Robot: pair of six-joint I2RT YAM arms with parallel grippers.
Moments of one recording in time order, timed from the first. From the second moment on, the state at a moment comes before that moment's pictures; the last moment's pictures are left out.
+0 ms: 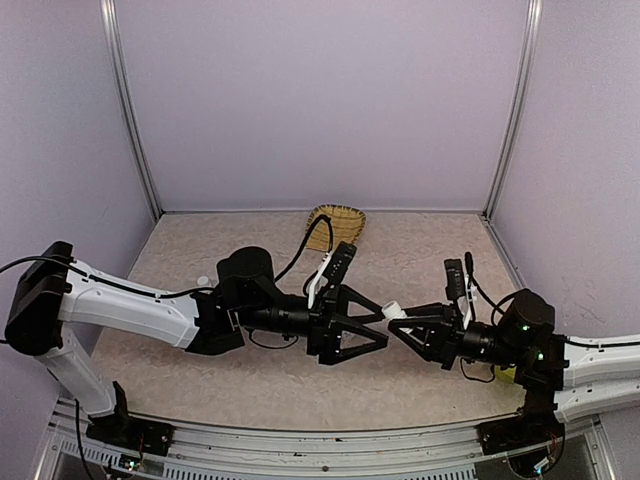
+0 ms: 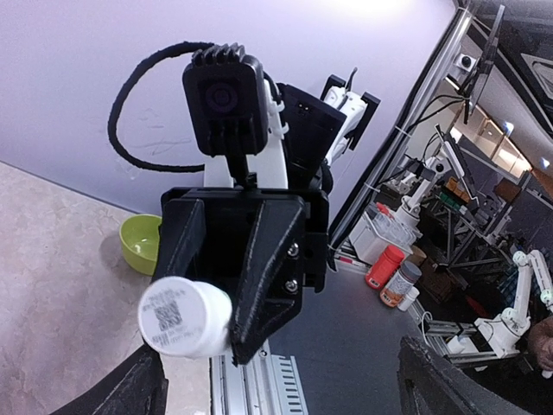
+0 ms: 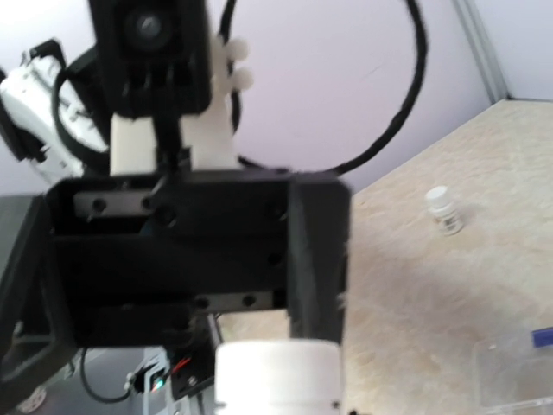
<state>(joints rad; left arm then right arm) -1.15 1.63 0.92 0.75 0.59 -0.46 1.07 0.82 0.28 0.63 -0.19 0.49</state>
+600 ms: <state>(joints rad) -1.14 1.62 0.90 0.71 0.56 -0.46 1.06 0.86 0.26 0.67 -0.26 0.47</state>
